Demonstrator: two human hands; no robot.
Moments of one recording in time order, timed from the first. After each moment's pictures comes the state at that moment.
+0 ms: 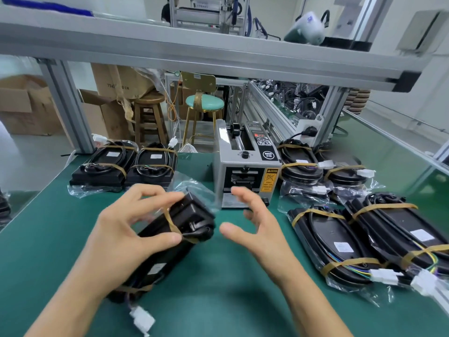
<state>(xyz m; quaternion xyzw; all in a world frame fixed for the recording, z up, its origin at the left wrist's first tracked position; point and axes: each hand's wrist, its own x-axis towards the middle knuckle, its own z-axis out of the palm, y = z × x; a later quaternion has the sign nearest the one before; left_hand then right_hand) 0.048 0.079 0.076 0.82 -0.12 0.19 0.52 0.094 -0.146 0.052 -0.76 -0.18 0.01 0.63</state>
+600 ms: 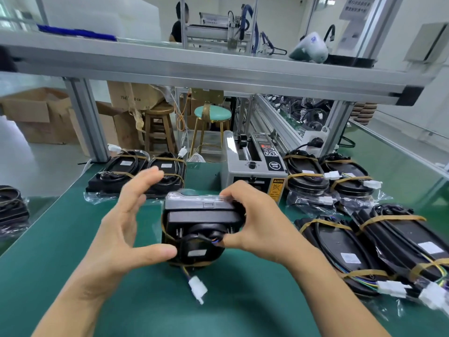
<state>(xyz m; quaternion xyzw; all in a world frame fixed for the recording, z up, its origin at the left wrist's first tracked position) 0.046 0.095 0.076 0.74 -0.20 0.18 0.62 0.109 -0.131 0.103 -0.87 -0.34 -0.08 0.35</state>
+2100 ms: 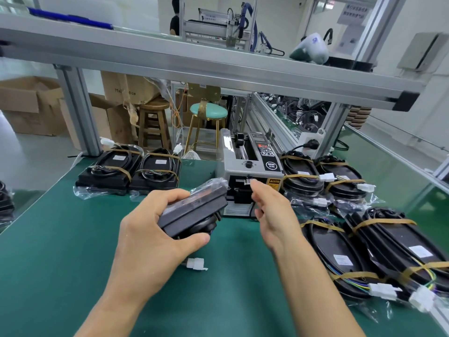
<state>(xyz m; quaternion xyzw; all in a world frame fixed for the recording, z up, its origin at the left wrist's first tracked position) 0.039 0.040 0.083 0.81 -0.02 0.30 0.50 0.140 -0.133 0.084 -0.60 0.10 0.03 0.79</state>
